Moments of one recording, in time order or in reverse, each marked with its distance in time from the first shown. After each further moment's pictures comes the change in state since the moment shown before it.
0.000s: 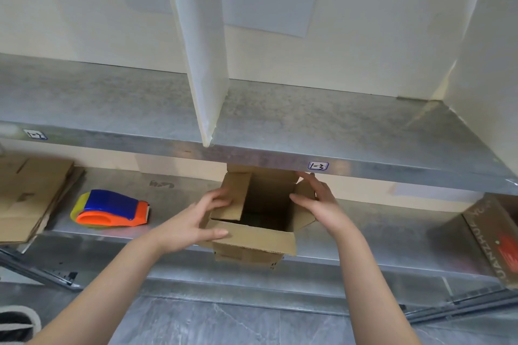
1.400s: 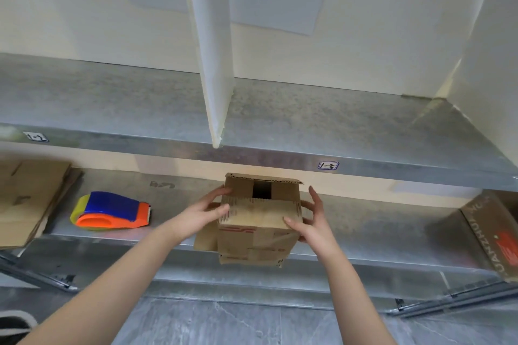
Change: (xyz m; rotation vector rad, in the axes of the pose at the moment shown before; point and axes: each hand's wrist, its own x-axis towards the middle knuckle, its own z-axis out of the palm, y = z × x) left_hand 0.032 -0.026 -0.002 -0.259 0.053 -0.107; right_hand -0.015 0.050 0.048 0.226 0.060 0.021
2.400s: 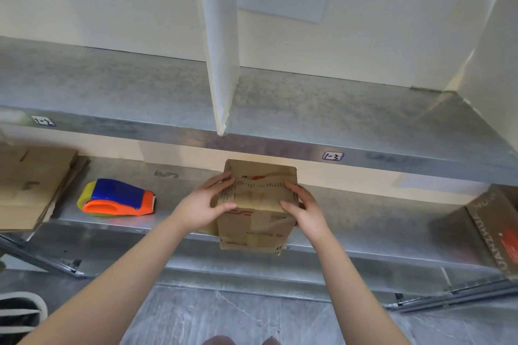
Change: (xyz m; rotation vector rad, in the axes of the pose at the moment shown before) left_hand 0.007 -0.011 0.003 0.509 0.213 0.170; right_hand 0.016 -0.002 0.018 -0.121 -0.034 -0.055
